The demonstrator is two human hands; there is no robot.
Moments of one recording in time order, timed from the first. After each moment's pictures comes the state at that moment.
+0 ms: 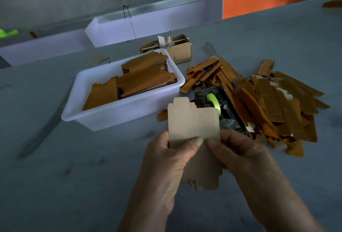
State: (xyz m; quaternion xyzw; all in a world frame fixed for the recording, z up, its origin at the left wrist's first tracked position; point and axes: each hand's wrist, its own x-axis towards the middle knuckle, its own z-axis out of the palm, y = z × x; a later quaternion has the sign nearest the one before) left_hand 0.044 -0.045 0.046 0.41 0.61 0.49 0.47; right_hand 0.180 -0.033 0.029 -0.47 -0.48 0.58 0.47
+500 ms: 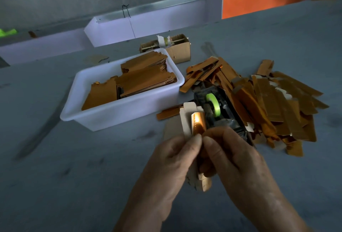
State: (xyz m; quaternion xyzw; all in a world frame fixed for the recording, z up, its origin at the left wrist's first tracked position) left_hand 0.042 -0.048 0.041 0.49 0.57 0.44 0.50; right_hand 0.173 -0.039 0.035 -0.47 -0.63 0.42 0.45
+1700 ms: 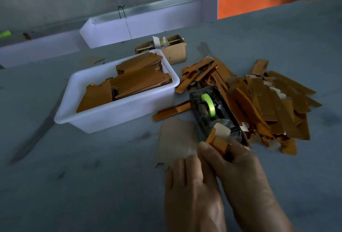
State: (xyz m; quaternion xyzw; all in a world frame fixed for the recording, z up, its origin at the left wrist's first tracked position) left_hand 0.089 -0.078 0.013 0.71 0.67 0.20 -0.11; right_hand 0.171 -0.041 0.017 -0.55 -0.45 0.53 0.47
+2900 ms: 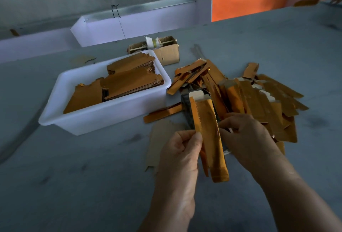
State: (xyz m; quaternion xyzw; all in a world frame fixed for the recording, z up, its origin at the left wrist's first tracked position) left_hand 0.093 -0.034 0.034 0.33 0.58 0.55 0.50; right_hand 0.215 0.017 0.027 -0.63 -0.65 0.30 0.30
